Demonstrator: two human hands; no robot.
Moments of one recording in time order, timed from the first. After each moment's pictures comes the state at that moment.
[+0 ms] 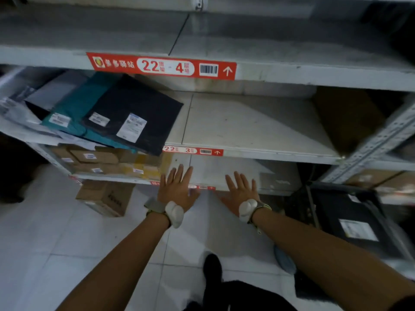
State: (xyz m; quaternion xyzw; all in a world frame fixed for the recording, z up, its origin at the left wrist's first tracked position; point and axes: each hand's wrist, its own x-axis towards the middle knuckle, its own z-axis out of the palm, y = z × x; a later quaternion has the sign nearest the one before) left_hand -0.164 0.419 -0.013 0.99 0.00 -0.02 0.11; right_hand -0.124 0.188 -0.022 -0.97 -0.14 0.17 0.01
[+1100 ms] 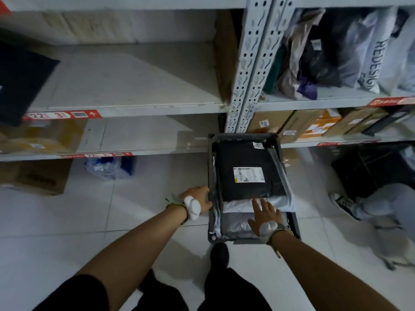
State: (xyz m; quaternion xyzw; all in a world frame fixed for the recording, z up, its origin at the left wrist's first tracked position) left_hand -0.204 -0.086 -0.067 0.92 -0.06 -0.36 0.16; right_hand -0.265 -0.334 -0.112 -0.94 0.02 0.35 0.01
